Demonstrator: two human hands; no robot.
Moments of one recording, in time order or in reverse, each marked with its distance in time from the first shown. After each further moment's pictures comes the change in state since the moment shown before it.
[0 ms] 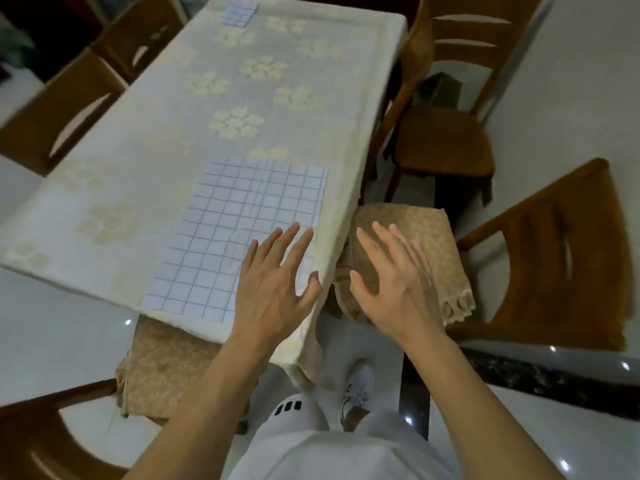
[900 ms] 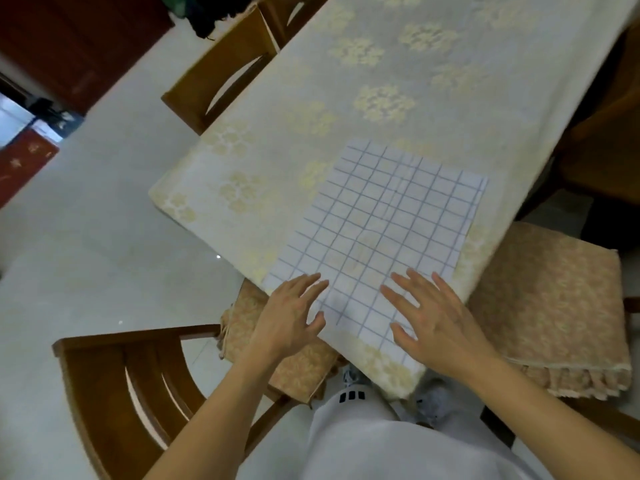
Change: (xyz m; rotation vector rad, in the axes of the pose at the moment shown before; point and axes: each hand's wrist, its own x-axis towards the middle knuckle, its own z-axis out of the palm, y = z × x) left_hand -0.056 -0.215 -0.003 0.047 -0.378 -0.262; right_hand 0.069 -0.076 0.136 -0.122 -0.417 -0.569
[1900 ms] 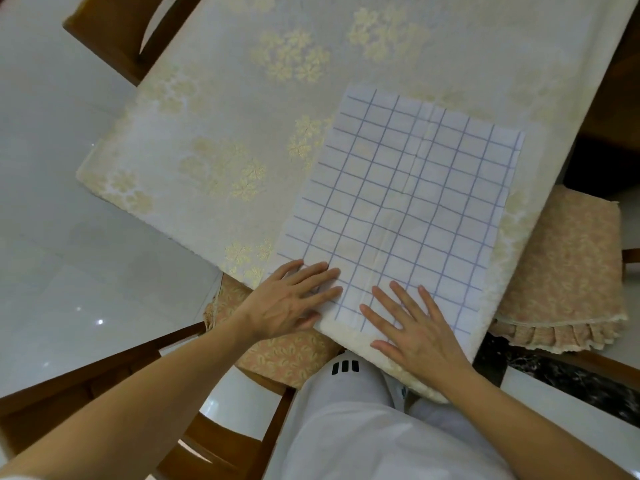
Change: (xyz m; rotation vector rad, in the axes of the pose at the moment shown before) left_hand 0.073 -0.131 0.058 0.327 -0.081 0.713; right_hand 0.031 -0.035 0.135 -0.194 -0.058 -0.003
